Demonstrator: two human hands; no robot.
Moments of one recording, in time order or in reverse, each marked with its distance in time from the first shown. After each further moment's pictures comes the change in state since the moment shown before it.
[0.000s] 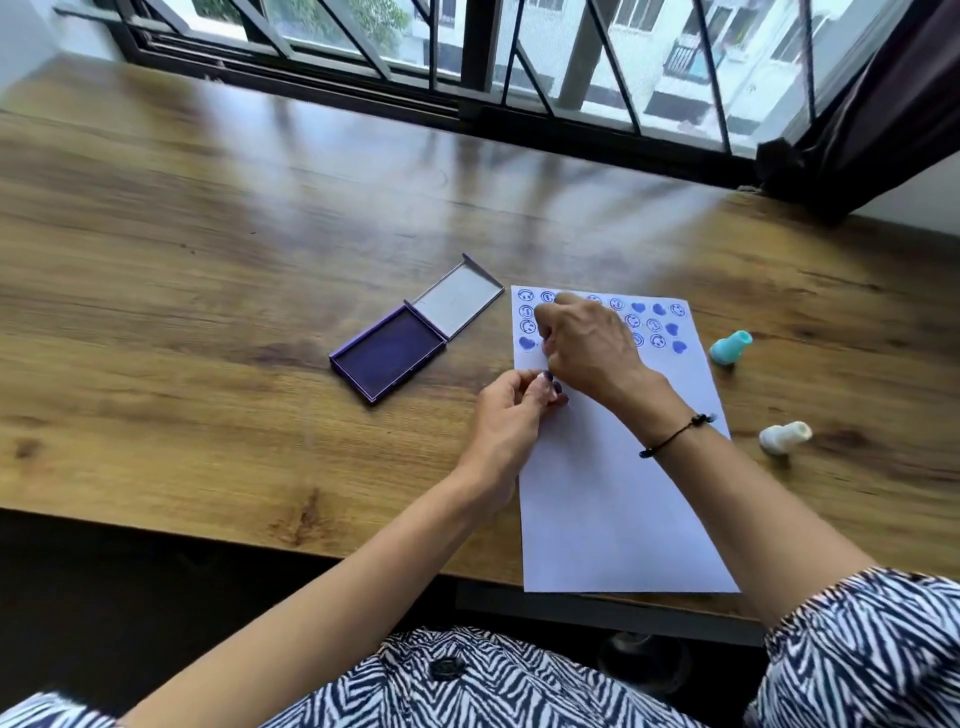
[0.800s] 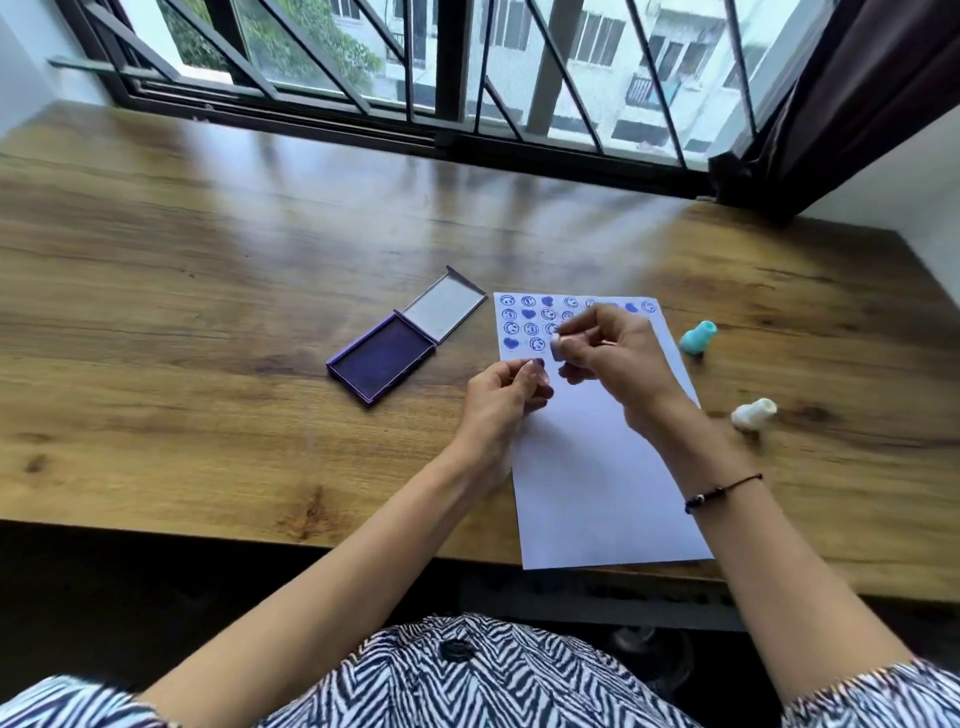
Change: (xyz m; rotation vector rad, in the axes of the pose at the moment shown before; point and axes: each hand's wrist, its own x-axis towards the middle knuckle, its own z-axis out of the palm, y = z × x) left_hand -0.004 0.017 0.002 -0.091 -0.036 -0.039; right_hand -0.054 0.005 -0.032 1.112 0.104 0.375
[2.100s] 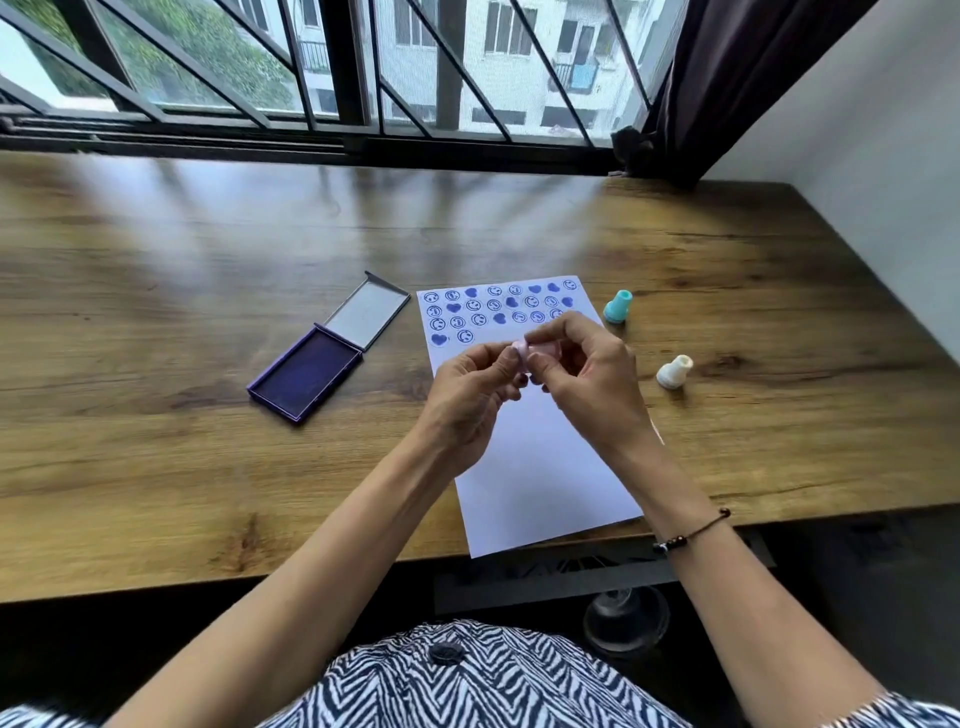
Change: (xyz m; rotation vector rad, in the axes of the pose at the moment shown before) left_hand -0.012 0.008 0.030 -0.049 -0.306 -0.035; right_hand -0.056 0.011 -0.018 -0.157 0.290 -0.225
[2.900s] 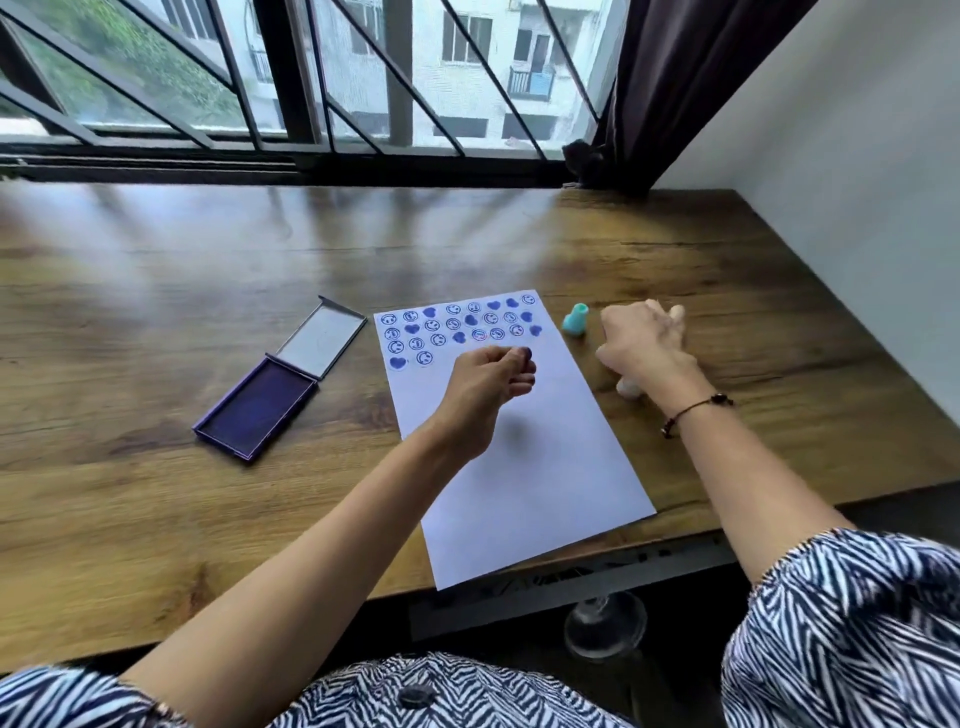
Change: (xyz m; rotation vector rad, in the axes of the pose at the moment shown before) left_hand 0.042 -0.013 0.039 0.205 0.056 -0.117; right_hand 0.088 0.052 -0.074 -1.319 -0.224 0.330
